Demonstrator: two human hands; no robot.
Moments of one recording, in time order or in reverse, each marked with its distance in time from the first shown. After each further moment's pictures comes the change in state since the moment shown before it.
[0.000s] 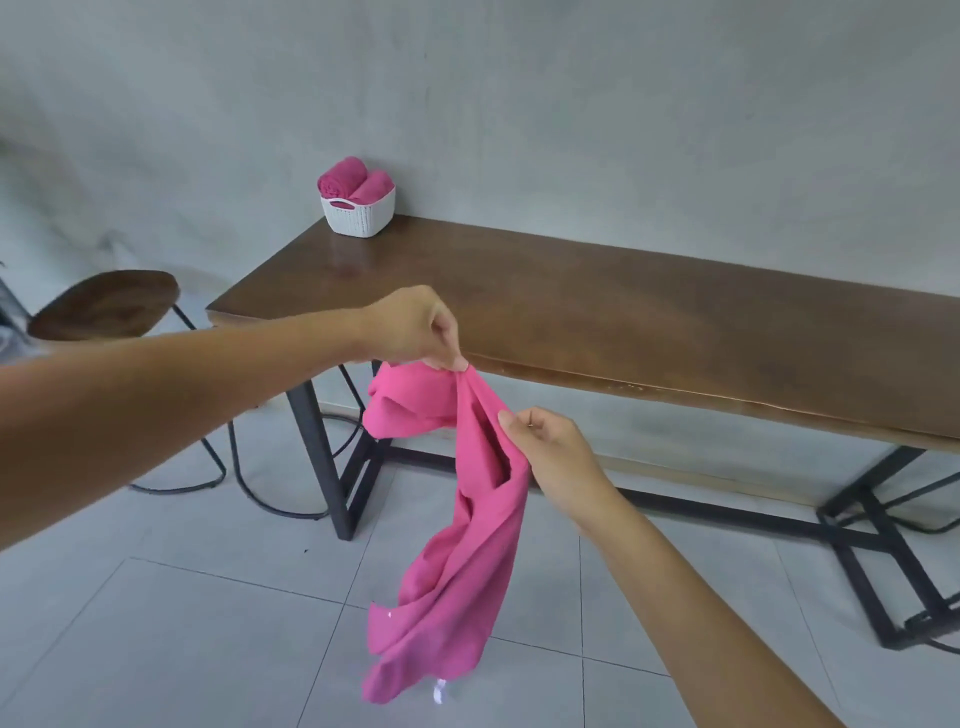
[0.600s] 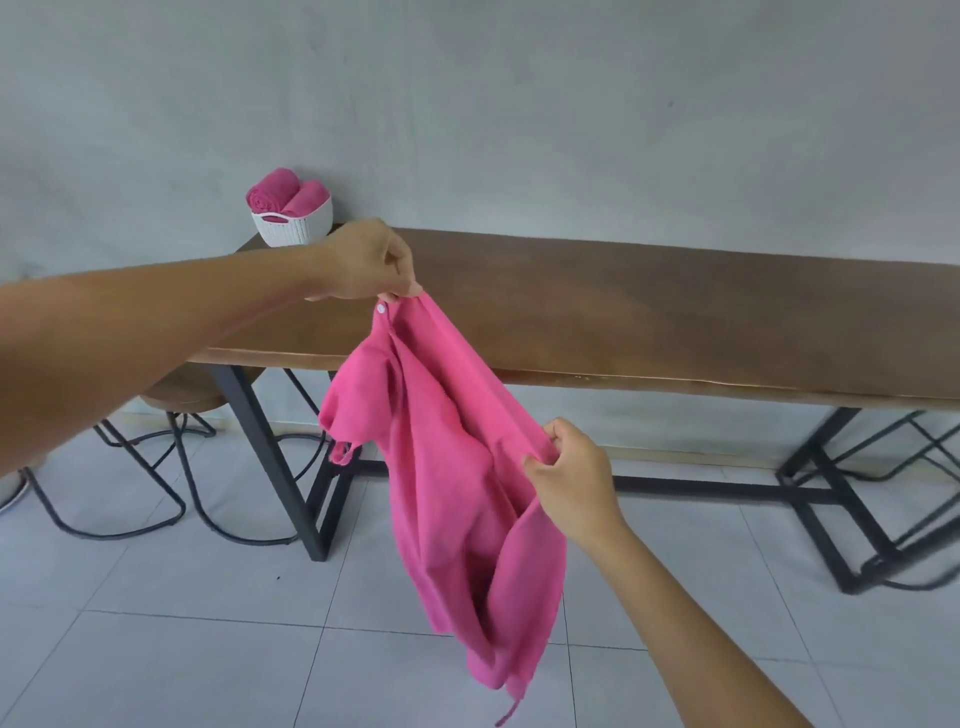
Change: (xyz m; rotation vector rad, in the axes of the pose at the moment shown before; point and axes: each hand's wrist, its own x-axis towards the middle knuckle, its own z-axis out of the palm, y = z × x) left_hand 0.066 0.037 -0.039 0.164 0.178 0.071; right_hand -0.013 0.044 -0.063 -0.419 0.369 -0.051
